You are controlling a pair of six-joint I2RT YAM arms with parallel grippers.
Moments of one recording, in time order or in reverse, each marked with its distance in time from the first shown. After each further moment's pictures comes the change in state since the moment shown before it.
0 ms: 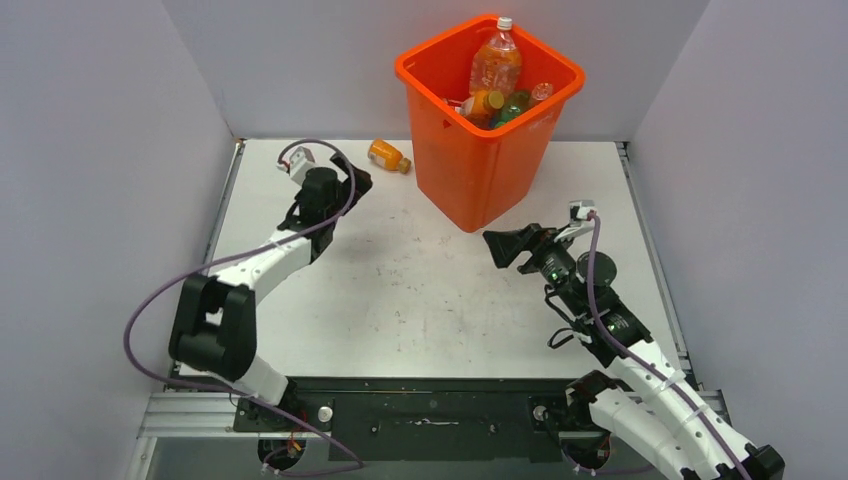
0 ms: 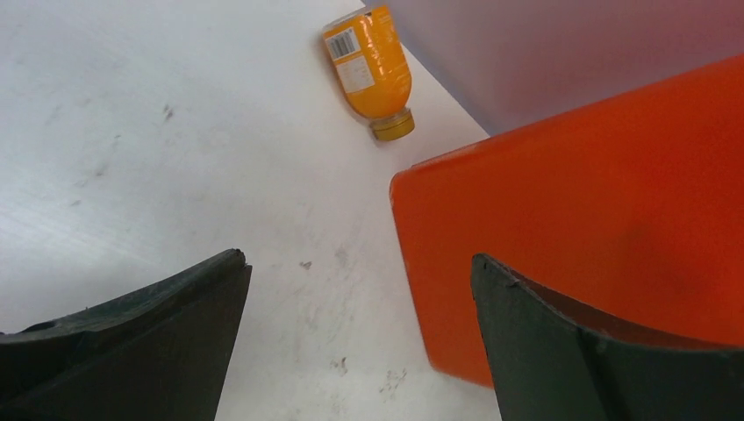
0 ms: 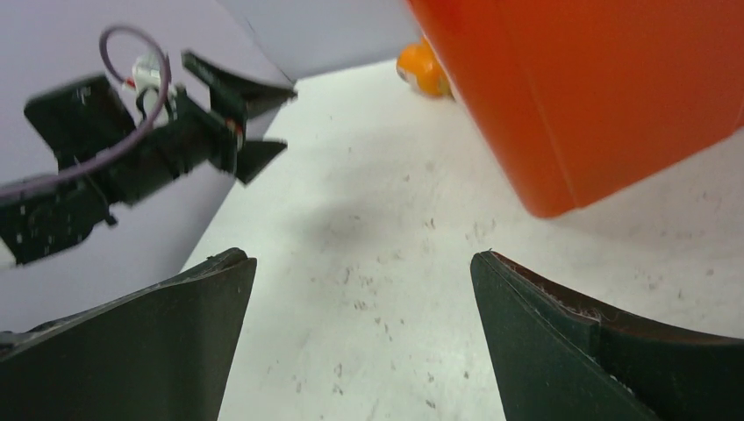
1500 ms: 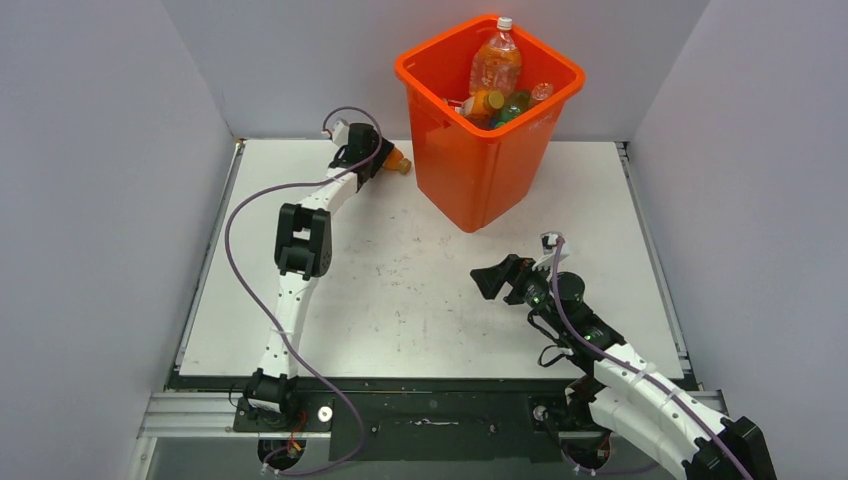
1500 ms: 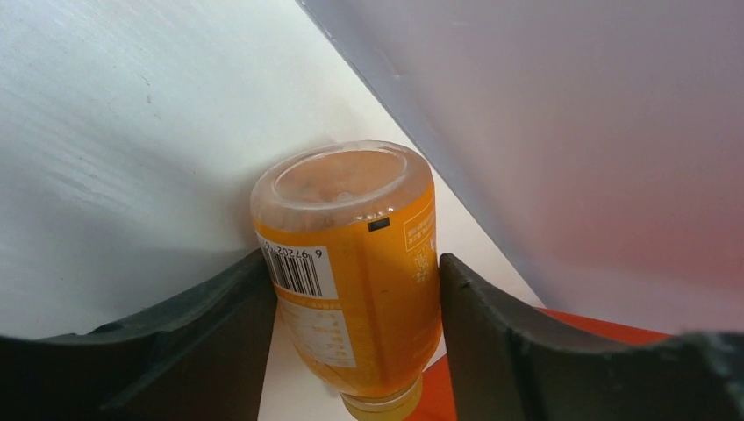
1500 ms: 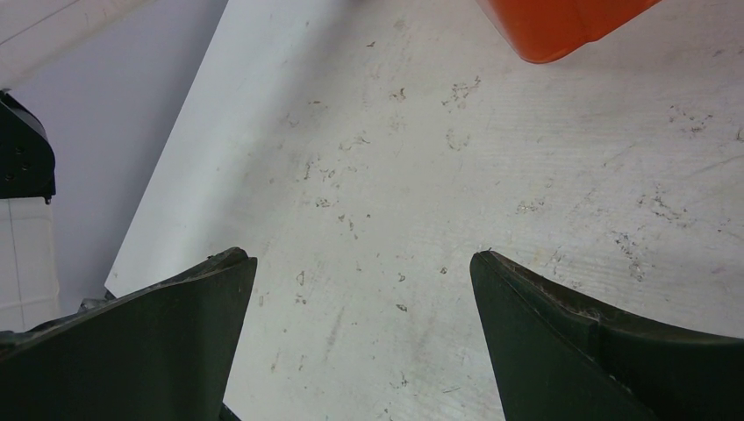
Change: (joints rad) left arm 0.072 1.201 1.357 -0.295 0.129 -0.202; right arm 0.039 0.038 -0.312 0.123 -0.051 0.089
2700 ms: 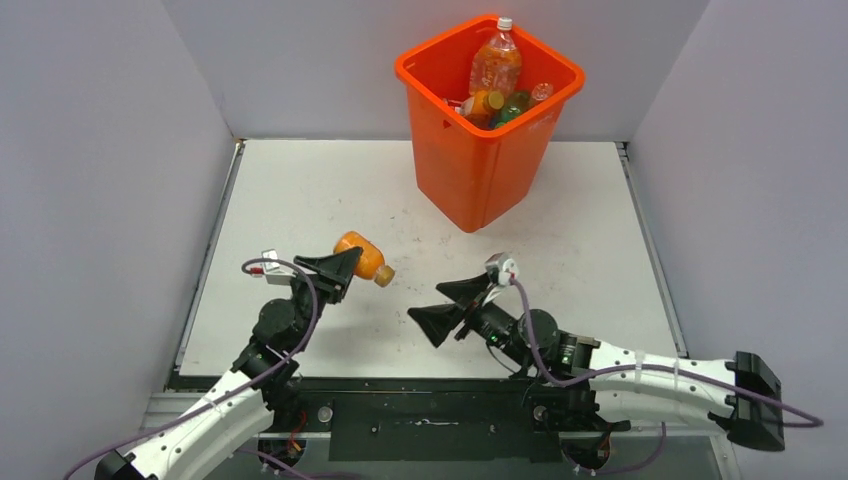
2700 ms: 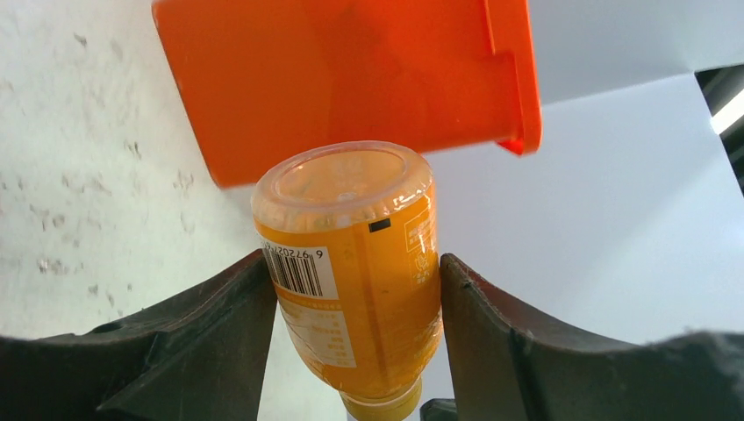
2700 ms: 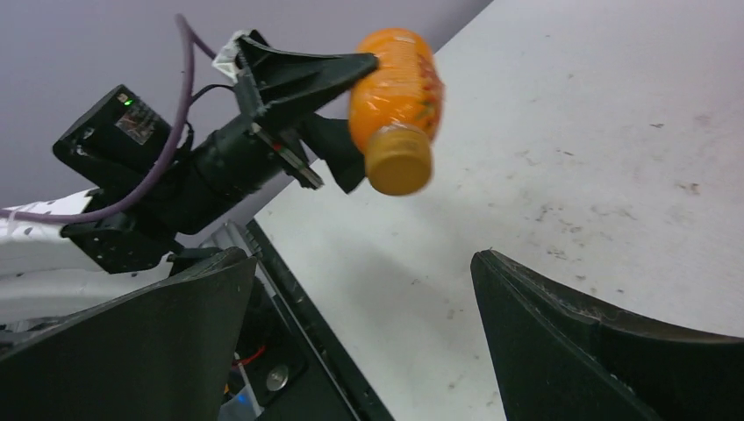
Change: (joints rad) left arm -0.325 -2.124 -2.063 0.545 -0.123 -0.207; right arm 0.624 0.057 0.126 0.216 0.326 -0.149
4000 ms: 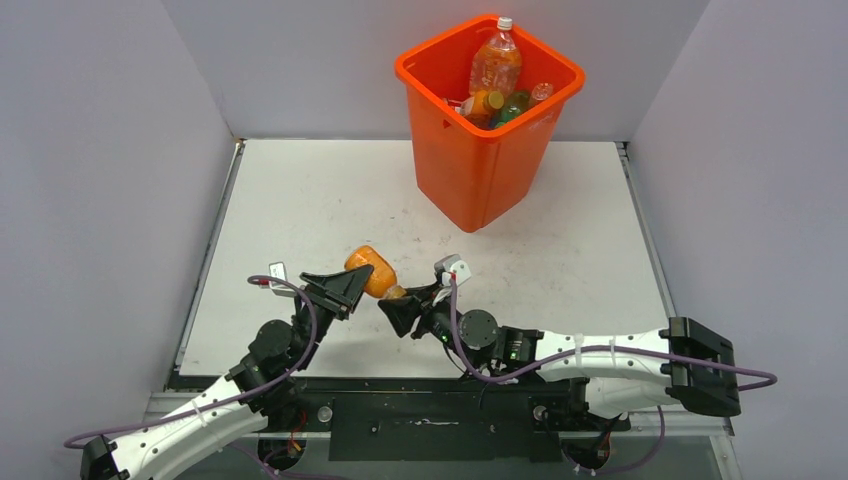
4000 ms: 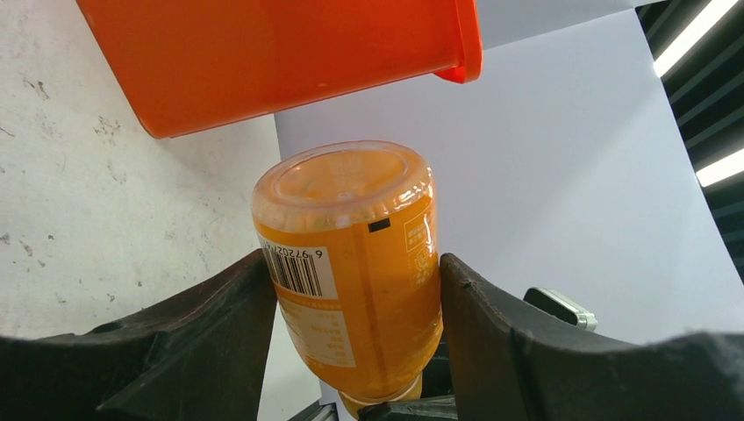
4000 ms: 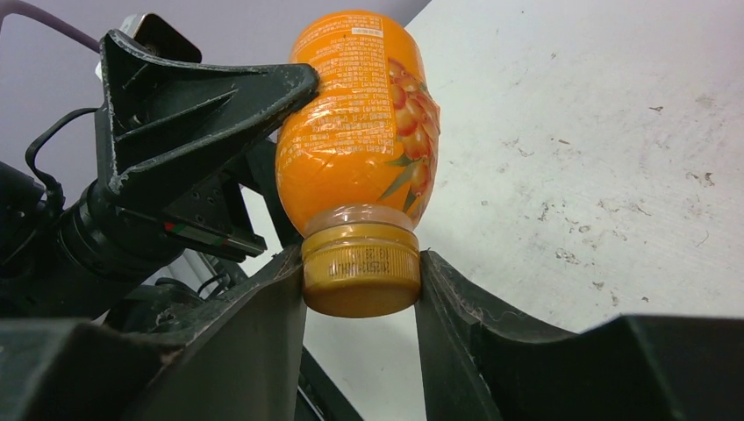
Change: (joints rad) left arm -0.323 -0.183 -0.053 -0.050 -0.172 0.021; right arm 0.184 0.420 0.196 0.140 0.243 -0.045
